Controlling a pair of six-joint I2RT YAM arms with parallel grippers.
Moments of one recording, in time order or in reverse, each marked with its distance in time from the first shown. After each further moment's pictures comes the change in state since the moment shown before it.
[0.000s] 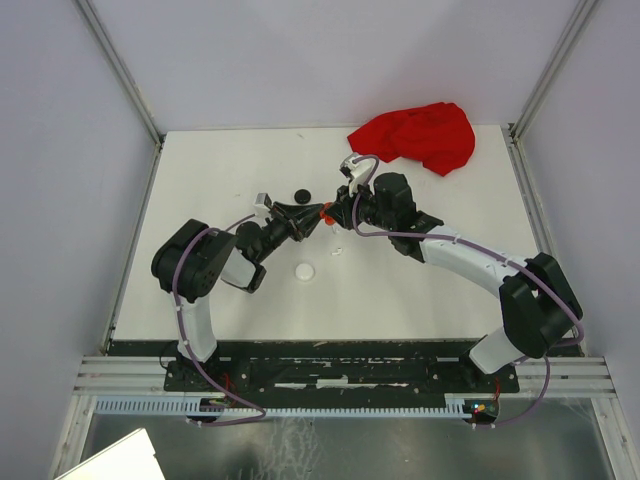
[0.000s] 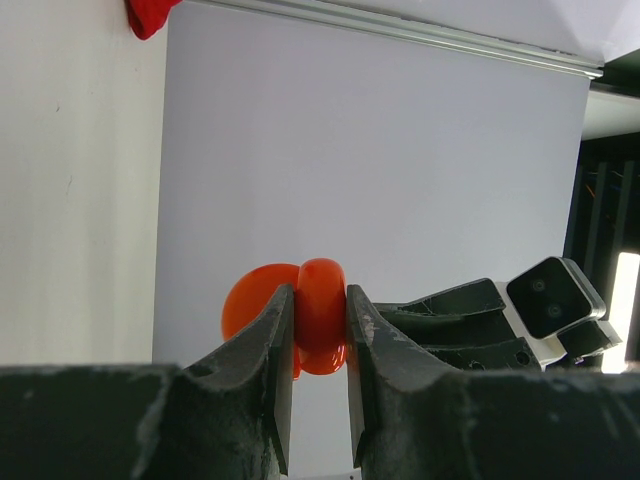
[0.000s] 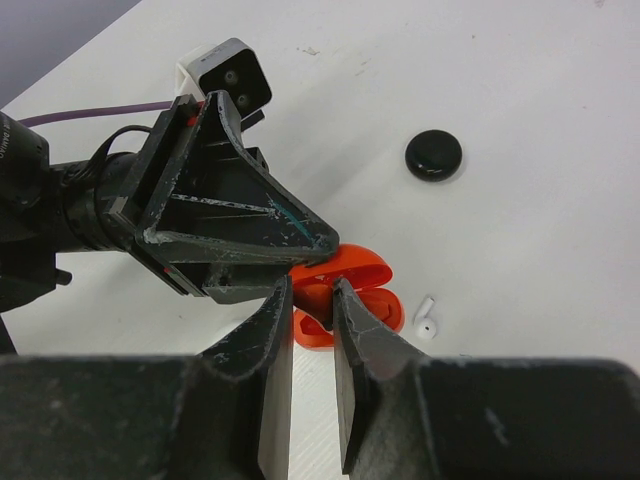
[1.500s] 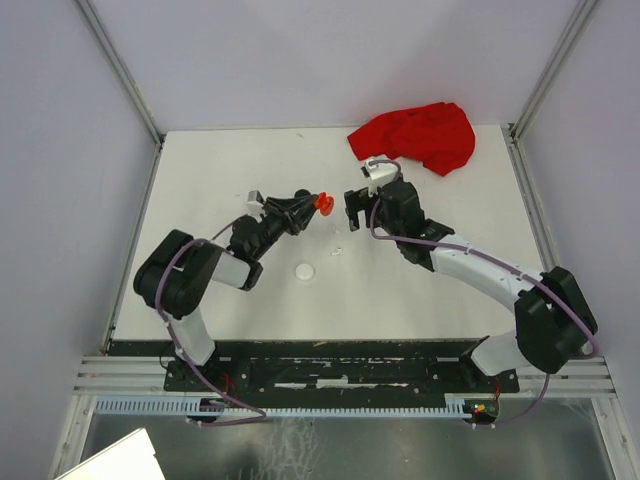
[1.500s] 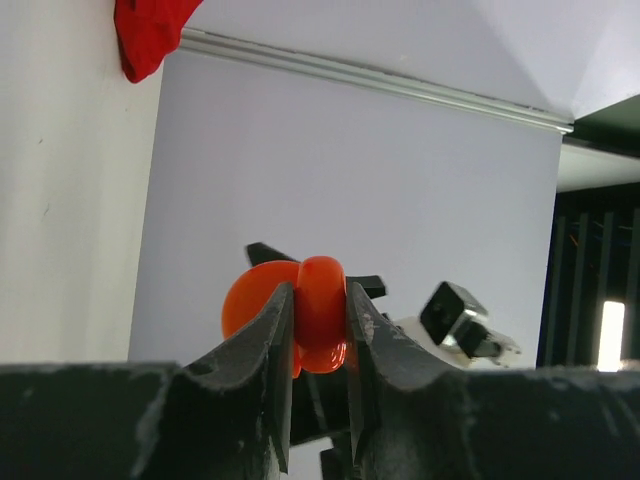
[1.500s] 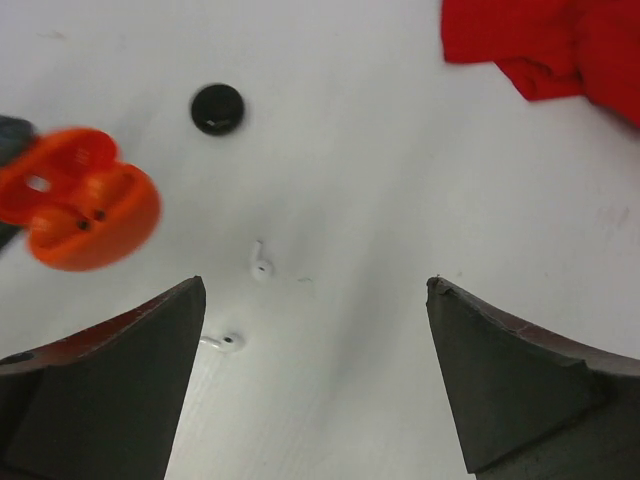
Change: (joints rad) left arm -0.001 -0.106 -0.011 -0.121 -0.098 -0.016; right arm 0.001 -0.121 -0.073 -0.089 0.431 -0.012
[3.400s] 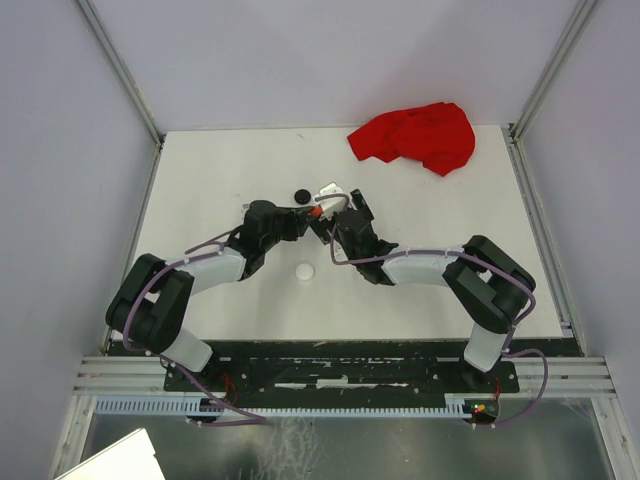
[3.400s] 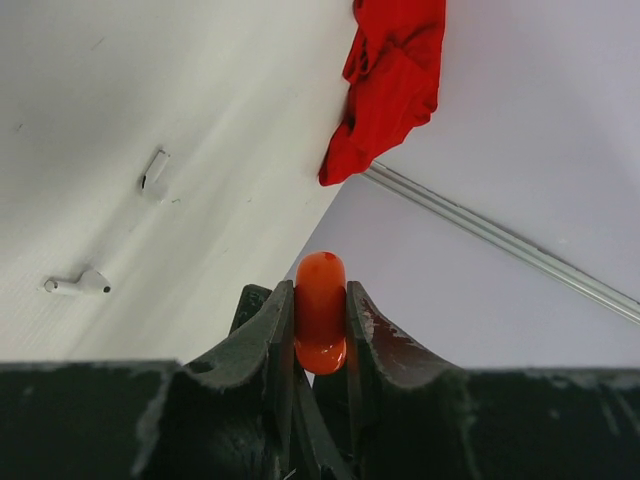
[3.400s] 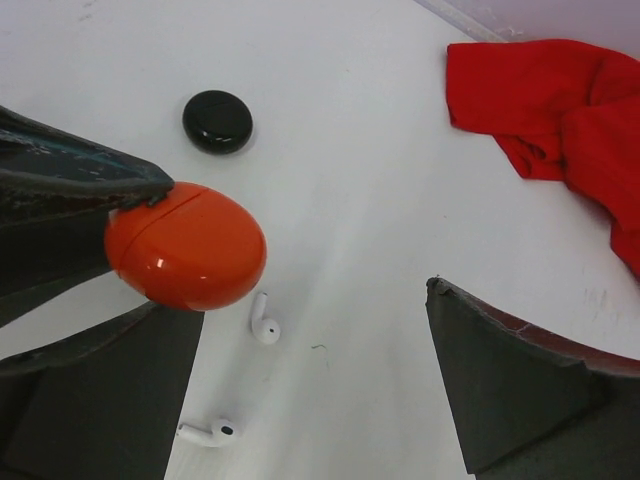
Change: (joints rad) left arm -0.063 -0.296 0.149 -1.003 -0.300 0.022; right arm 0.203 0.361 -0.018 0.446 0.335 -0.283
